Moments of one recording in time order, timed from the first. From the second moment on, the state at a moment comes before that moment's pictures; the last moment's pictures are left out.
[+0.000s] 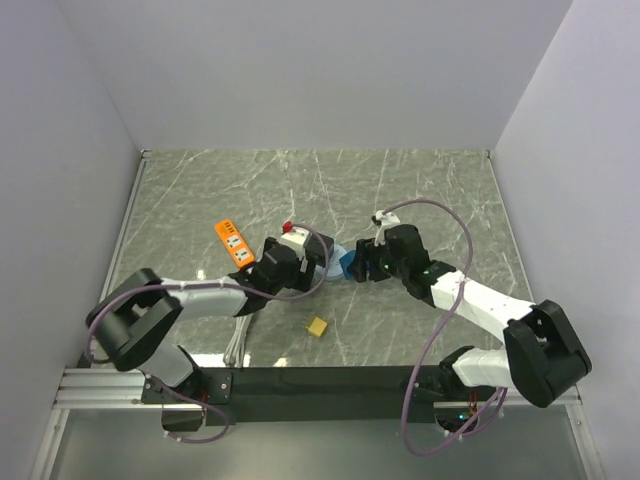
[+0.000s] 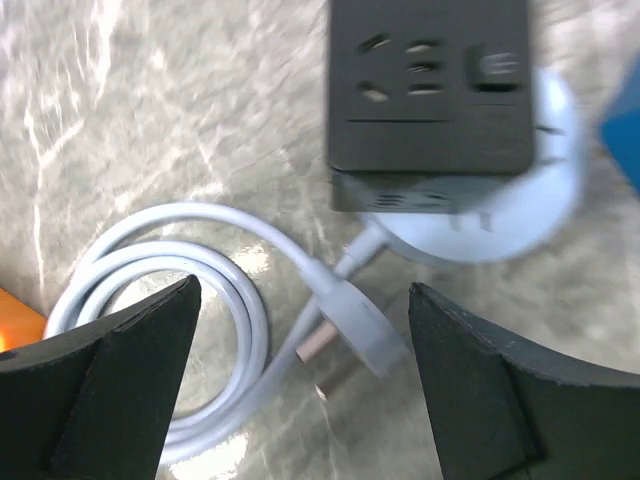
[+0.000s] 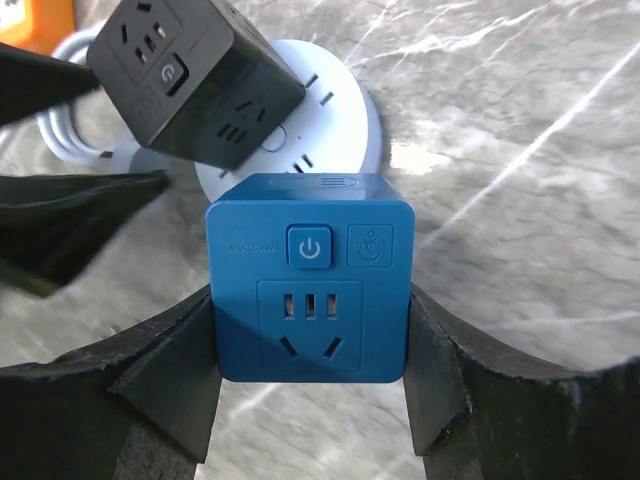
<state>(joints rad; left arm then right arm) -0.81 1.55 0.63 0.30 -0.33 -0.25 0.53 1.27 0.59 0.04 -0.15 0.36</state>
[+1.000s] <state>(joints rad) -0.64 1.49 0.63 0.56 0.10 -0.21 0.53 1.37 0.74 -0.07 -0.33 -0.20</state>
